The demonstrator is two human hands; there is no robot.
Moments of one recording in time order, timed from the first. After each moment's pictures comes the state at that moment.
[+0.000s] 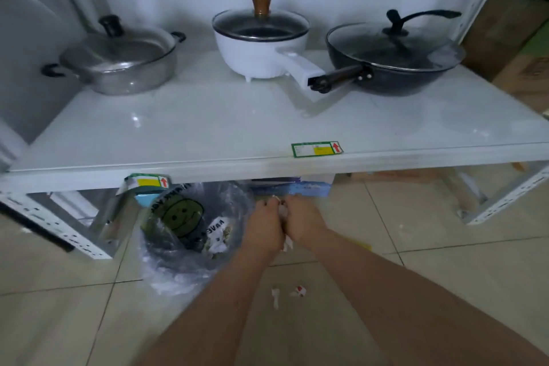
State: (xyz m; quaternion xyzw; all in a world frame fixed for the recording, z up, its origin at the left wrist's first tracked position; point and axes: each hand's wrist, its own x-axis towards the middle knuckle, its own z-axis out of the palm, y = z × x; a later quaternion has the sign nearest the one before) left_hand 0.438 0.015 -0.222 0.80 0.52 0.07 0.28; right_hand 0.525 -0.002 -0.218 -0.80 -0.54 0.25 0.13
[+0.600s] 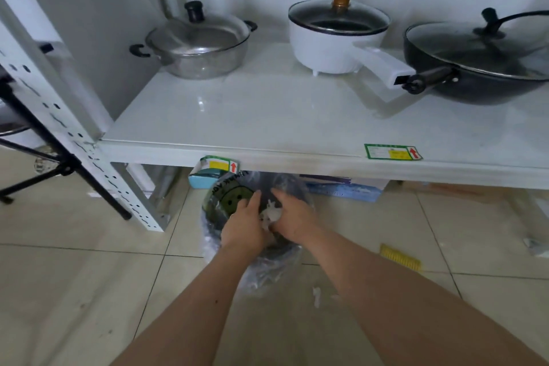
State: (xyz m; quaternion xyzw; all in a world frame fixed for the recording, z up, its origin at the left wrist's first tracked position) left_hand 0.307 0.054 -0.239 0.74 0.62 0.06 0.26; right_hand 0.425 0.047 -0.232 -0.73 -0.60 0.32 0.10
